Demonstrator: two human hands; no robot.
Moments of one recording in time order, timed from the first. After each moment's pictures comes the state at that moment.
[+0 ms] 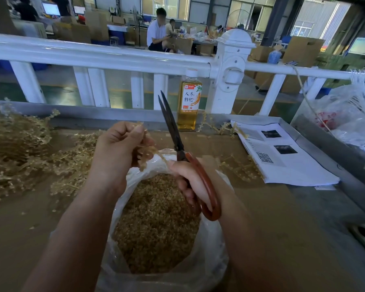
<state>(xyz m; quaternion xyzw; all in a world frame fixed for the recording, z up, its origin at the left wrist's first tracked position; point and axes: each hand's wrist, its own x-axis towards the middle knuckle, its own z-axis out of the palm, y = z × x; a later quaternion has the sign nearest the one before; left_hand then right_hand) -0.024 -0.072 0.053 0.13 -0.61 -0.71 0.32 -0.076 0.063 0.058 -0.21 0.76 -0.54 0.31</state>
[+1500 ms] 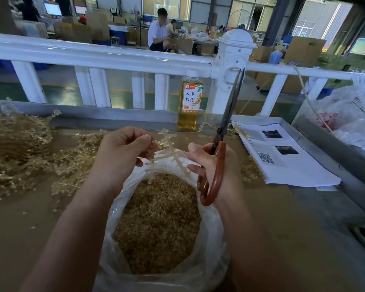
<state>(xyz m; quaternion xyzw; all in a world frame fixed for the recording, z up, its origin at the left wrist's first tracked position) -0.026 -0.079 0.048 0.15 -0.71 -0.62 0.30 -0.096 0.065 0.048 -0.10 0.67 -0.72 0.13</state>
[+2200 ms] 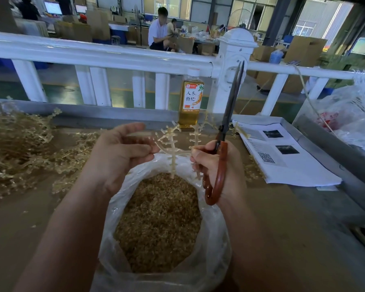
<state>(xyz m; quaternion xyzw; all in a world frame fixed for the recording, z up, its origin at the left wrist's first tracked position) -0.023 -0.089 0.050 0.16 -0.58 -0.76 0.24 -0.099 0.067 0.043 -0.15 0.61 -0.77 0.11</state>
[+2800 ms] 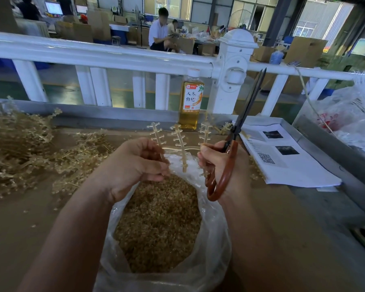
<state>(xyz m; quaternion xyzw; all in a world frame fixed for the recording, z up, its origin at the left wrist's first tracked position) -0.023 -0.077 0.047 0.11 -0.67 -0.73 0.09 -0.111 0.068 0.036 -0.12 0.59 -0.80 0.05</state>
